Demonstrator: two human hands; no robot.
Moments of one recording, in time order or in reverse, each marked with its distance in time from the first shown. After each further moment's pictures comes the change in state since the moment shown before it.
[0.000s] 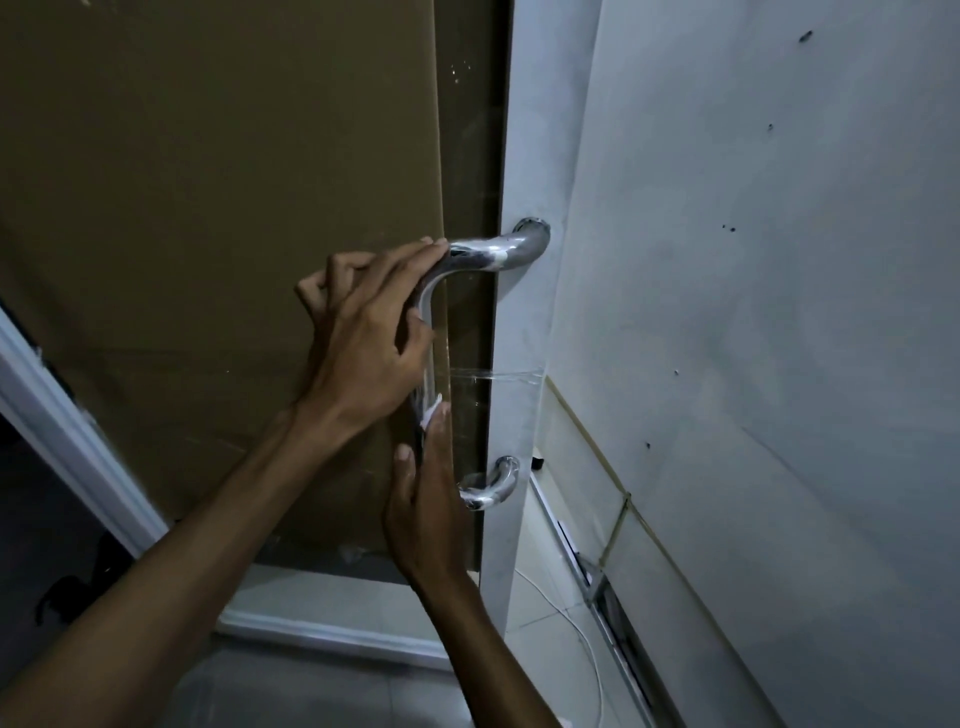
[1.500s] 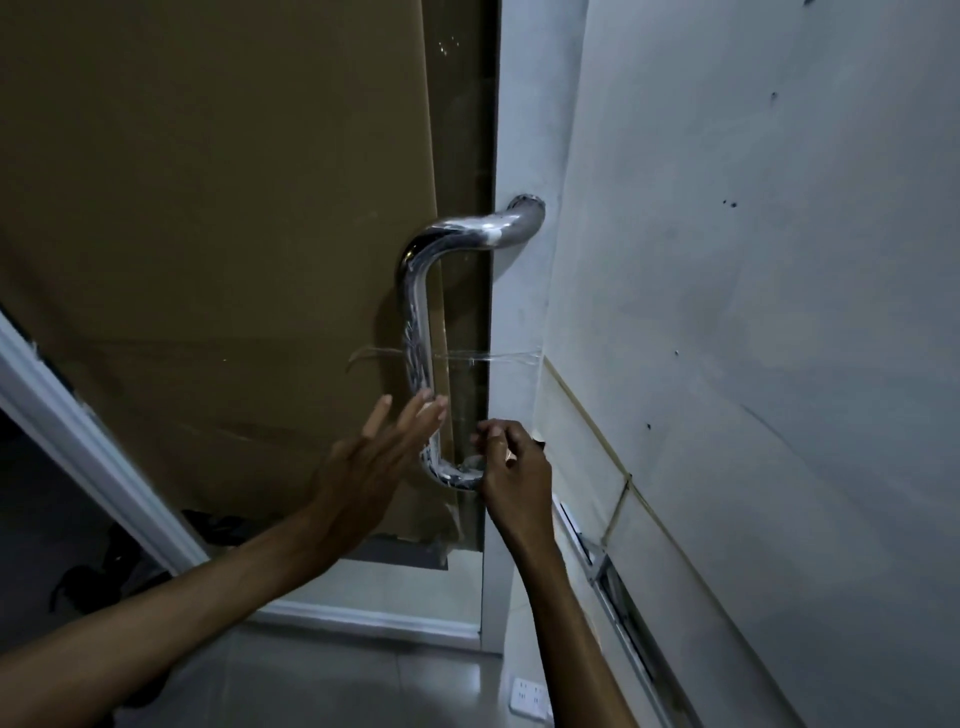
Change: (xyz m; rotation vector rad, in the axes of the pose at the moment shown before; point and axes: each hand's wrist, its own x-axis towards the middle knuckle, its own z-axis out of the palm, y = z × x) left_hand -0.135 -0.051 0.051 0.936 -0.394 0.595; right_hand 0.015 0.023 -0.080 0.004 0.146 0.183
